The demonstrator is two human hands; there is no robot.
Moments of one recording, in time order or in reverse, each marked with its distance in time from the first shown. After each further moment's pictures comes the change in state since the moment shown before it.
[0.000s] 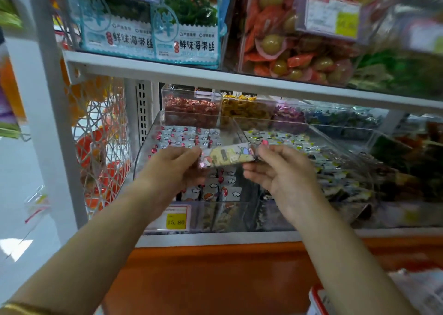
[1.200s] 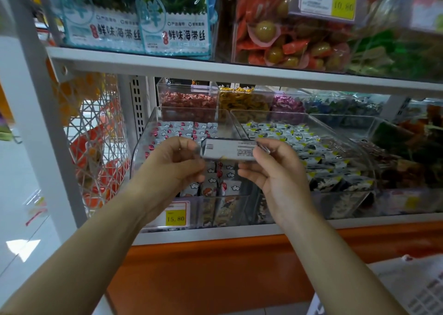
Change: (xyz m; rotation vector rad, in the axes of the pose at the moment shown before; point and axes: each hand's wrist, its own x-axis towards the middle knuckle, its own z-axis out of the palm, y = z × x) left_hand -0.002 -0.005 -0.002 -0.149 -0.128 0.085; right_hand -0.002 0.026 0.000 0.013 0.064 -0.109
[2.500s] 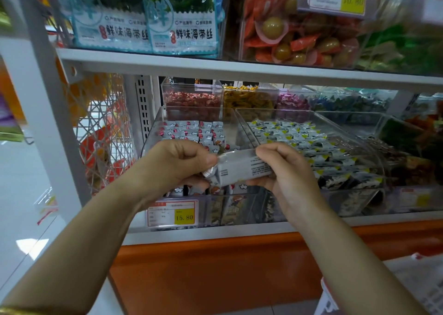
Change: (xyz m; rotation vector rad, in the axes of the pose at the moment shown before) left_hand 0.001 0.015 -0.015 0.388 -0.220 0.007; right_hand 0.001 -0.003 -0.002 -0.155 -0.128 -0.026
